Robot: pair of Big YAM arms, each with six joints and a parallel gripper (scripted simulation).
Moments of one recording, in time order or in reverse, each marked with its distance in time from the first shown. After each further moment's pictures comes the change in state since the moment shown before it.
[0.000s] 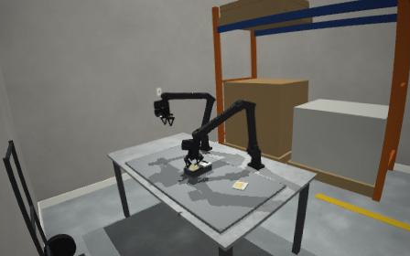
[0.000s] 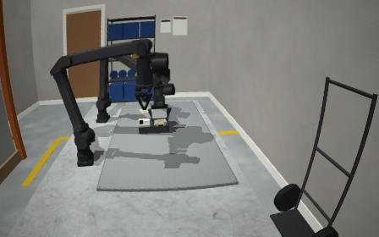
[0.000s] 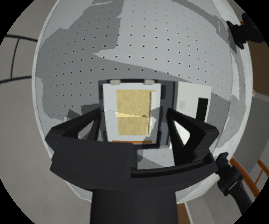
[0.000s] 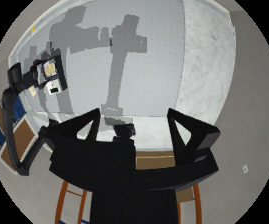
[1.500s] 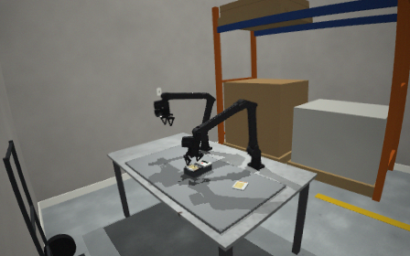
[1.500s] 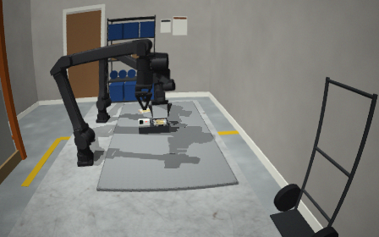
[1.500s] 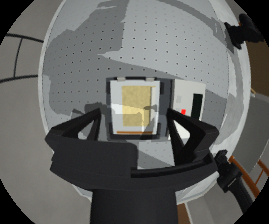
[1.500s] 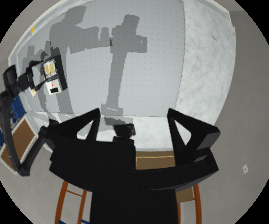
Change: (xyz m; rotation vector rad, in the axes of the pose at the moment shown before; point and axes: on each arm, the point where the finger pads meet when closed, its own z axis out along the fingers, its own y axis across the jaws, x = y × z) left arm -0.003 0.004 -0.024 -0.013 -0.008 0.002; right arm 0.000 0.000 0.000 0.000 0.000 0.000
